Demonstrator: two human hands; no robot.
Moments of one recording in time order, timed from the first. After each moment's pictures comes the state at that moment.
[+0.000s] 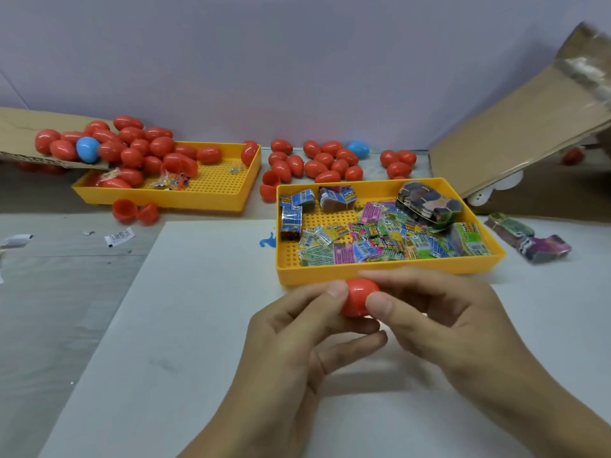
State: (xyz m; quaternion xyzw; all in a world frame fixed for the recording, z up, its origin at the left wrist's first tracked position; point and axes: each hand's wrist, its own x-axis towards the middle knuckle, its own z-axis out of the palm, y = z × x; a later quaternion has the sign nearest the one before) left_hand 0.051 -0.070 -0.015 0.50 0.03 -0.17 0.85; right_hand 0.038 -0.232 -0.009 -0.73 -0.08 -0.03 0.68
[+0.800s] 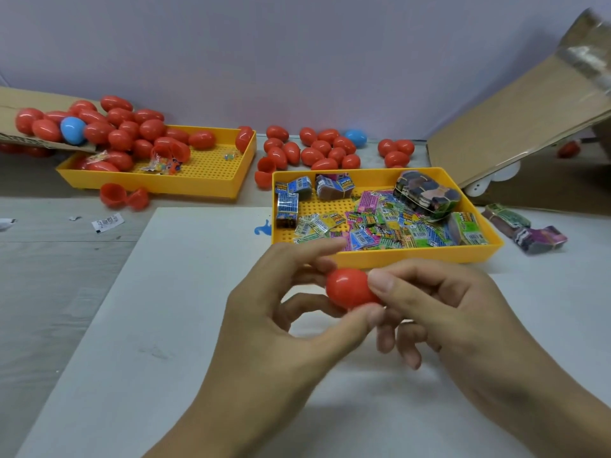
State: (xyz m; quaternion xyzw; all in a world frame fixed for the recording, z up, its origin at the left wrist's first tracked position) left_hand 0.055 -0.057 -0.020 0.70 -0.19 0.06 0.69; right_hand 0.036 -0.228 -0.002 -0.69 -0.03 0.02 0.72
